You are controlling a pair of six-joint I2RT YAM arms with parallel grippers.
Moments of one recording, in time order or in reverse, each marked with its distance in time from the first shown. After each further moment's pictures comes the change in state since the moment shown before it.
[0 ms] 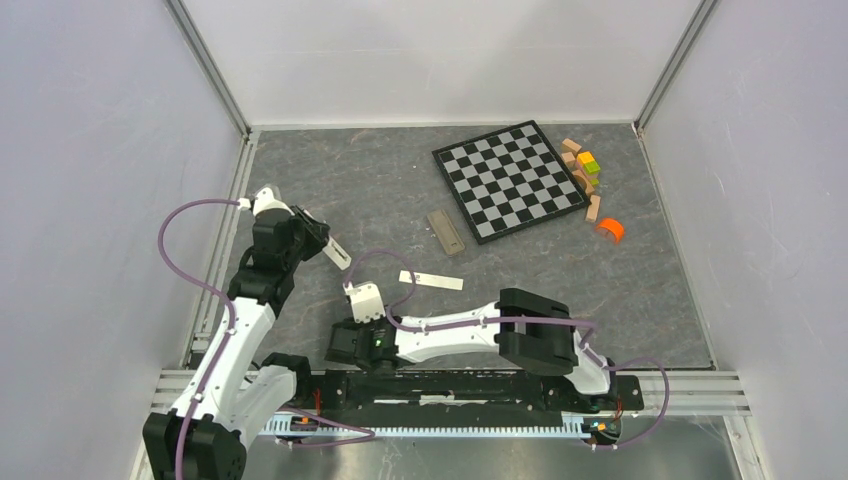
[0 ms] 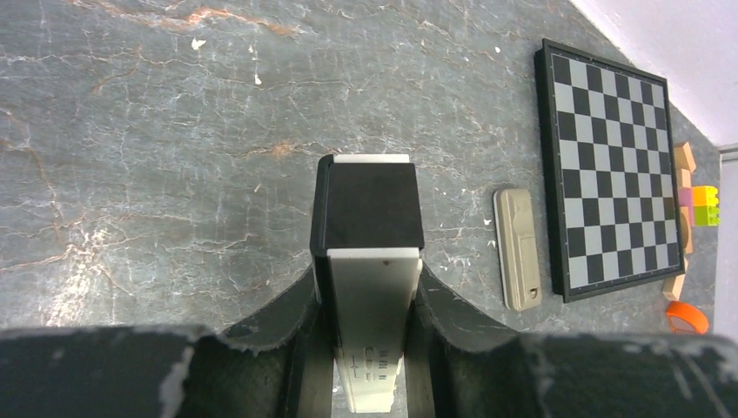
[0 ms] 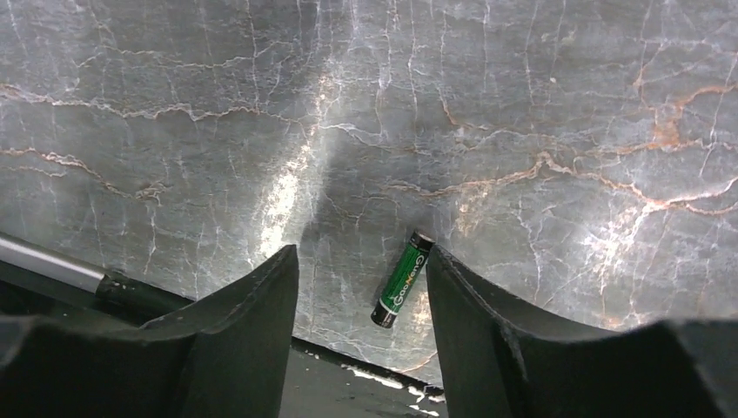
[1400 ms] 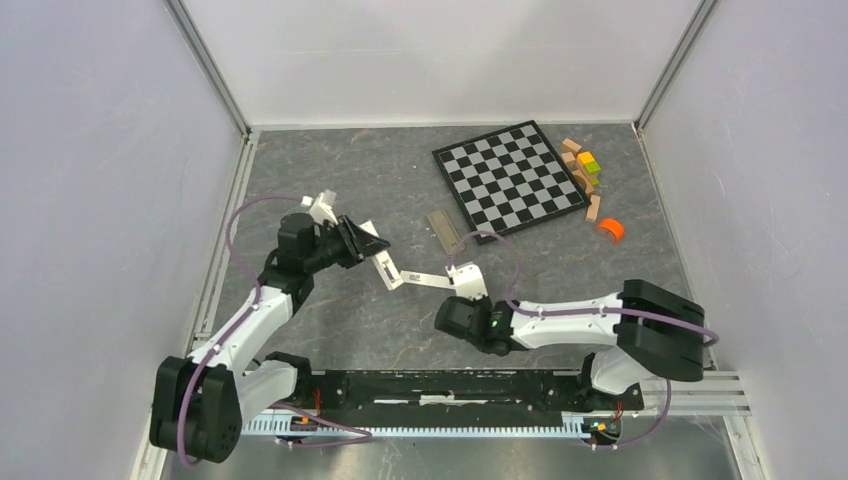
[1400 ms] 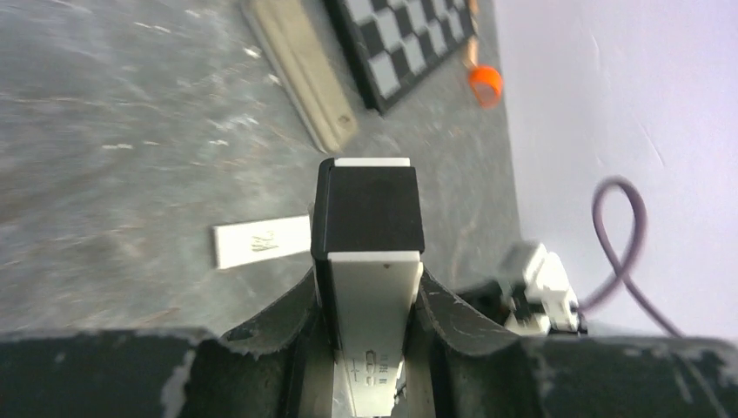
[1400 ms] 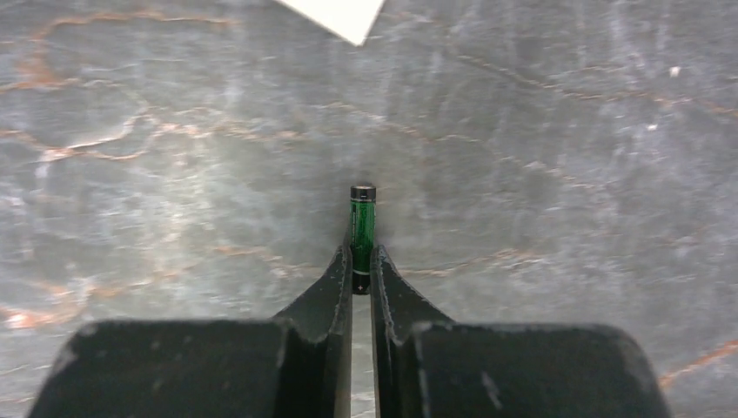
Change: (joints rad) left arm -0.057 0.169 -0.148 0.371 0.622 -0.098; right arm -0.191 -0.587 -0.810 0.211 0.061 -0.210
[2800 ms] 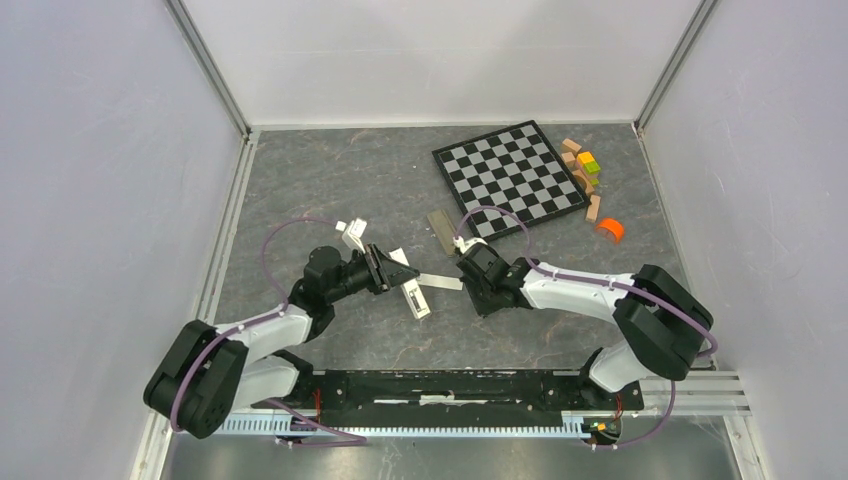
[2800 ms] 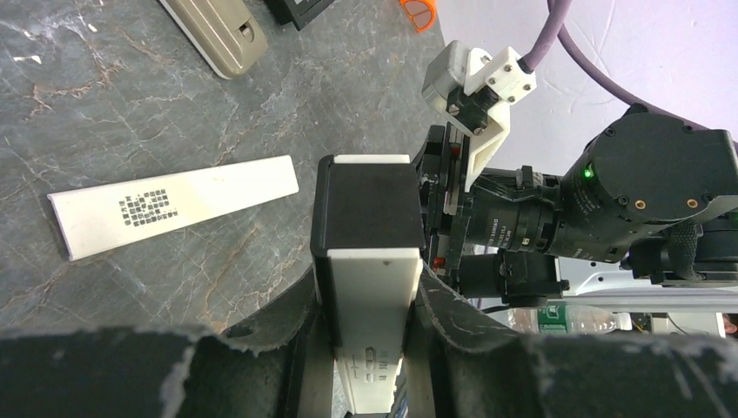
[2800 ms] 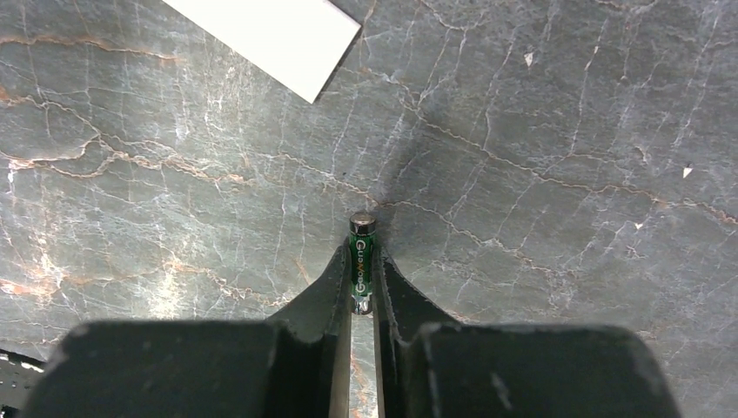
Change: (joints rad) left arm -0.278 0.127 -0.269 0.597 0.004 -0.163; right arm -0.393 -0.014 0.042 -0.017 -0.490 -0.401
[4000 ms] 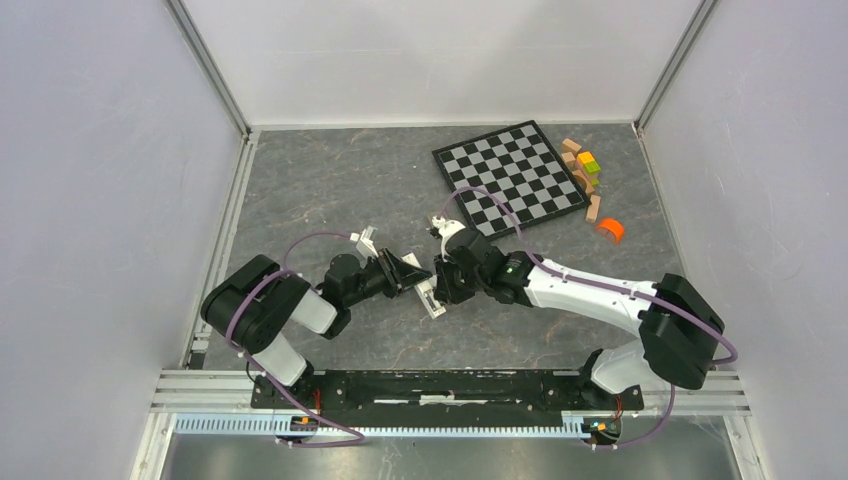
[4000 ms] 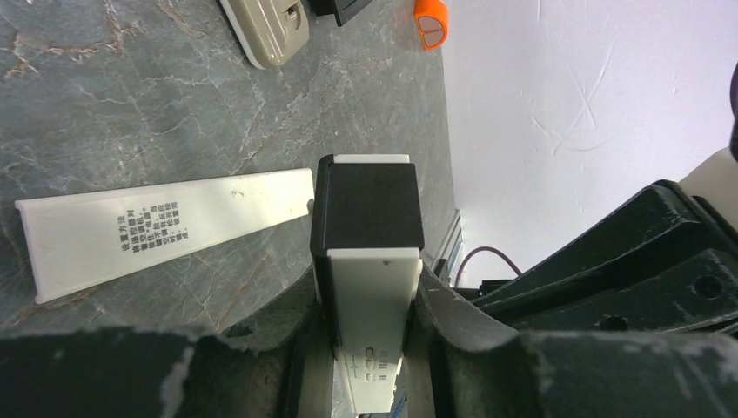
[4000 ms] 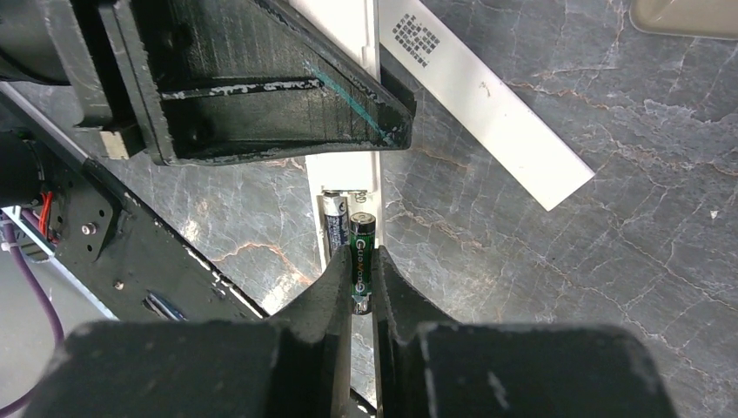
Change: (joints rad) left arm -0.086 0.472 -0.026 0.512 -0.102 -0.219; right arm 0.065 -0.079 0.135 0.124 -0.185 0.079
